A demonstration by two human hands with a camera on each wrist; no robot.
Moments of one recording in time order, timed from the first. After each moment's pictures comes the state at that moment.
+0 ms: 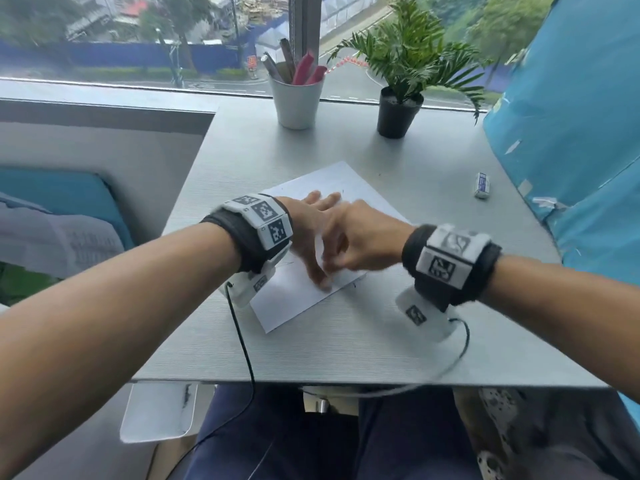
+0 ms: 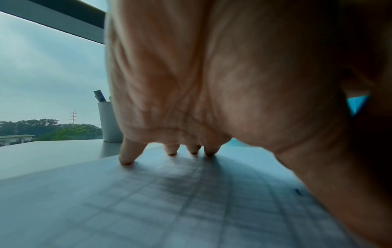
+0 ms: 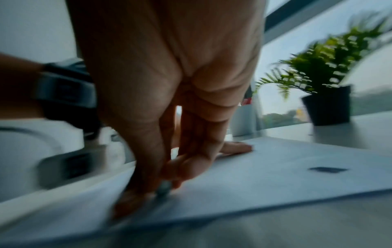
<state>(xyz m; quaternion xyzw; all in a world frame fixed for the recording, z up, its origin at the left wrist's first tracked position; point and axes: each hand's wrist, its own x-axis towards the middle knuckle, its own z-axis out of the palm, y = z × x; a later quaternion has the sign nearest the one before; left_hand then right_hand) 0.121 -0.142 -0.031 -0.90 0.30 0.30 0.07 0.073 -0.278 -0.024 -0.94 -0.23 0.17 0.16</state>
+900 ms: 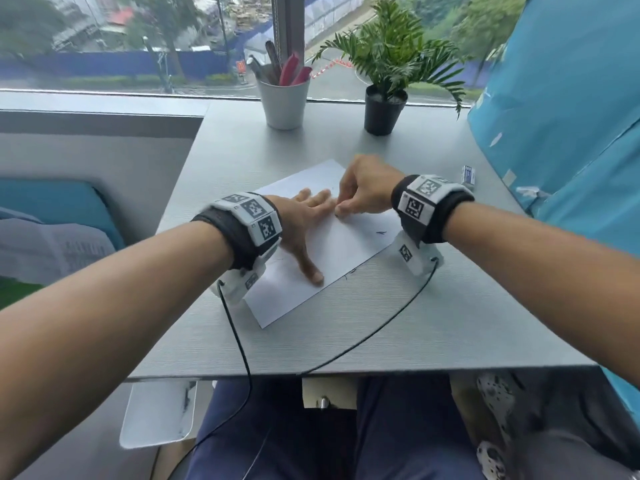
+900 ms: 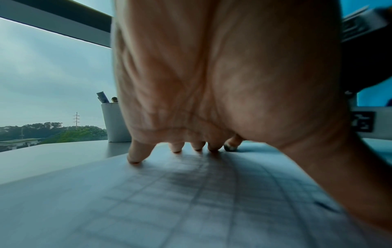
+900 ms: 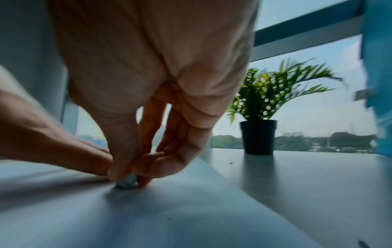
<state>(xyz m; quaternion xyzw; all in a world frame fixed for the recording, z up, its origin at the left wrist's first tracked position) 0.125 -0.137 -0.041 -0.91 0.29 0.29 0.05 0.127 -0.307 -0.019 -0.98 -0.12 0.08 0.15</state>
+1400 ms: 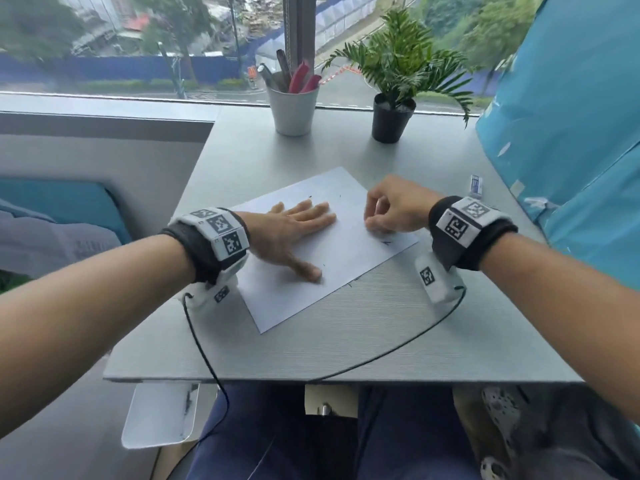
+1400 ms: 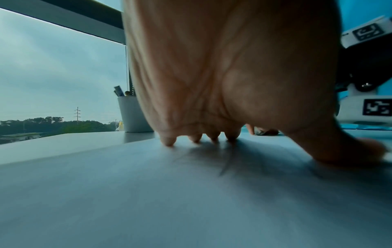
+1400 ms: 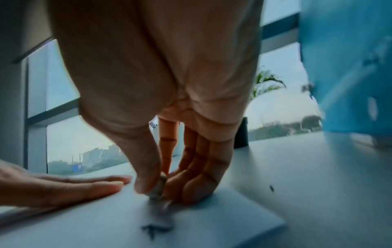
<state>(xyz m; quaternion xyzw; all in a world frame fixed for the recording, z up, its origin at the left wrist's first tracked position) 0.128 -0.105 -0.056 -0.89 0.36 0.27 0.00 0.120 -0.344 -0.033 -0.98 -0.07 0.15 0.15</state>
